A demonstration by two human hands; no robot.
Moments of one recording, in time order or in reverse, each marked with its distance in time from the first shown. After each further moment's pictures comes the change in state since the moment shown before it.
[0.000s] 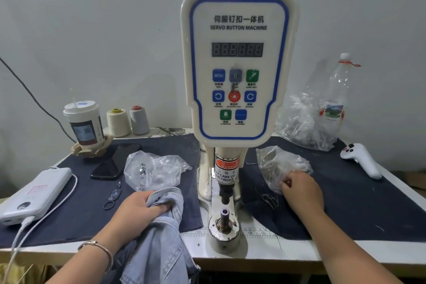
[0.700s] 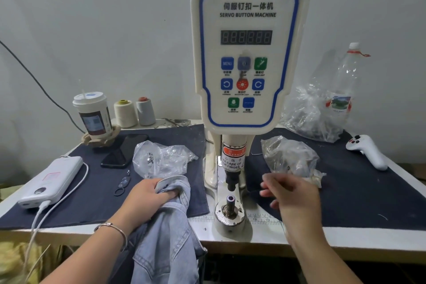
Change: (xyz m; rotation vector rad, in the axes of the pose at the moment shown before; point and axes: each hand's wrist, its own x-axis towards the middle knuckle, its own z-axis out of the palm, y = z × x) left_hand 0.001 -0.001 0.002 0.014 0.009 -0.002; right_hand -0.097 -0.067 -0.044 1.065 -0.052 0.243
